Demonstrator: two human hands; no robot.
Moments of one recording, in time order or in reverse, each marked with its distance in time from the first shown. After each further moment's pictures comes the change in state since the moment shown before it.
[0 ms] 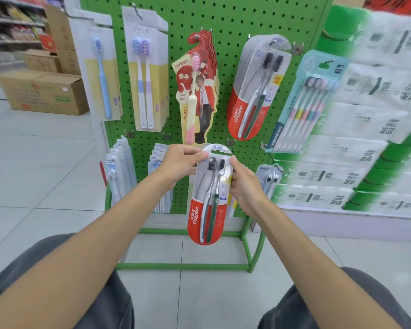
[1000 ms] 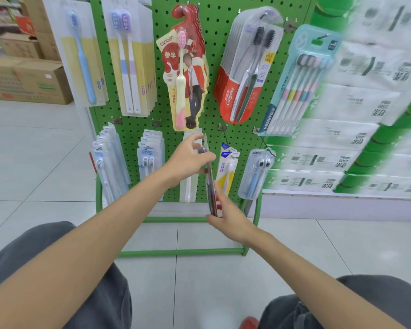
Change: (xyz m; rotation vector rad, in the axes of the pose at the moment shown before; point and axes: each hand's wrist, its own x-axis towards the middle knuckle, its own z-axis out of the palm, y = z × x) left_hand -0.018 -0.005 0.035 0.053 -0.115 -0.027; right_hand -0.050 0.077 -0.022 -0.733 -0.268 -0.010
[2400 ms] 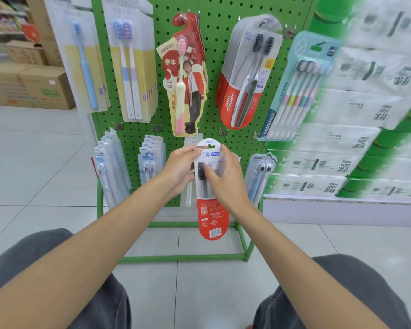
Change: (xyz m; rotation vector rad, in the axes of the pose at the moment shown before) left_hand 0.006 -0.011 -0.003 -0.448 0.068 -0.125; right_hand 0.050 -0.051 -0.022 0.002 0.555 -0.179
